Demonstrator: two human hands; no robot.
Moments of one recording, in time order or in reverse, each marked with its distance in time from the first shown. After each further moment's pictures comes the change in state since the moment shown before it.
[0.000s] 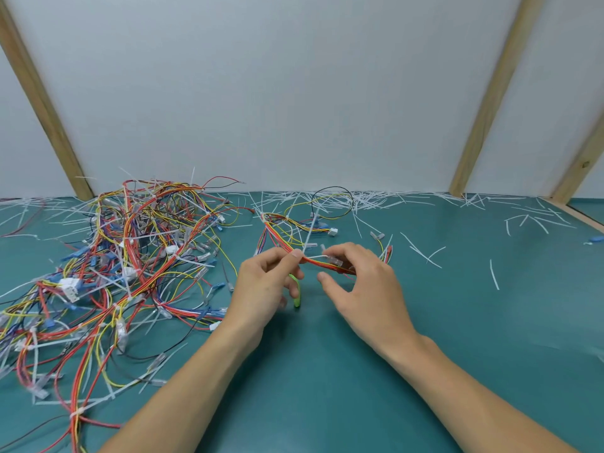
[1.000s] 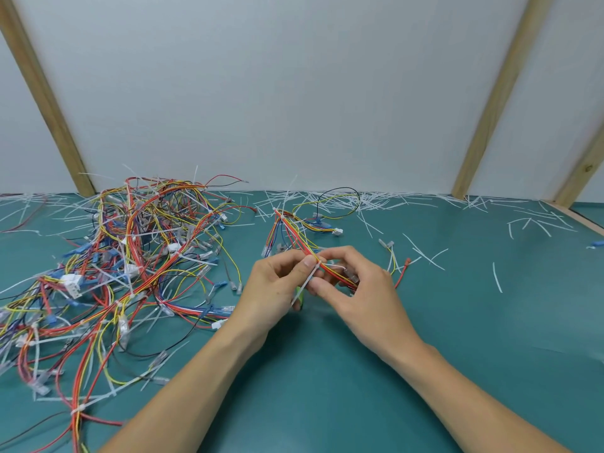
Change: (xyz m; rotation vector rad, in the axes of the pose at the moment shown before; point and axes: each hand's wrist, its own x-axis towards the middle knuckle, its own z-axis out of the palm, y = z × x) left_hand -0.013 0.011 0.005 0.014 -0.179 0.058; right_hand -0.005 -0.011 -0.002 0.369 -0.124 0.098
